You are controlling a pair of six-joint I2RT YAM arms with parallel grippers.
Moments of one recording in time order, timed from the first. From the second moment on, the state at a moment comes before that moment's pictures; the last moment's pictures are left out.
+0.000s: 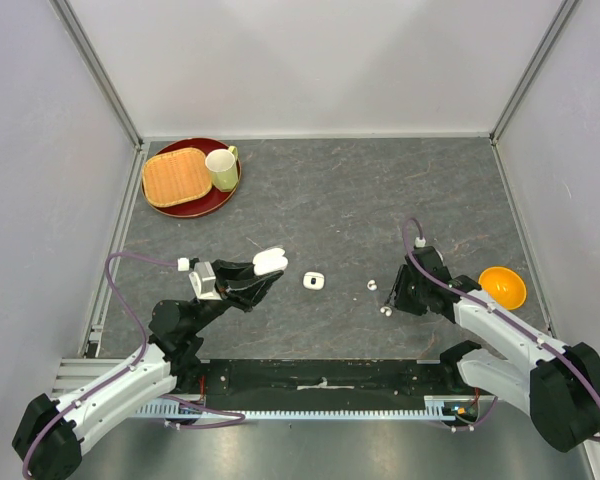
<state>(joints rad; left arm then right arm) -0.71 0.53 0.08 0.90 0.29 -0.25 0.43 1.02 0.45 -0.48 0.00 0.74</state>
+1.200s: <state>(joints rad) -0.71 0.53 0.08 0.90 0.29 -0.27 0.43 1.03 0.42 -0.44 -0.09 0.73</state>
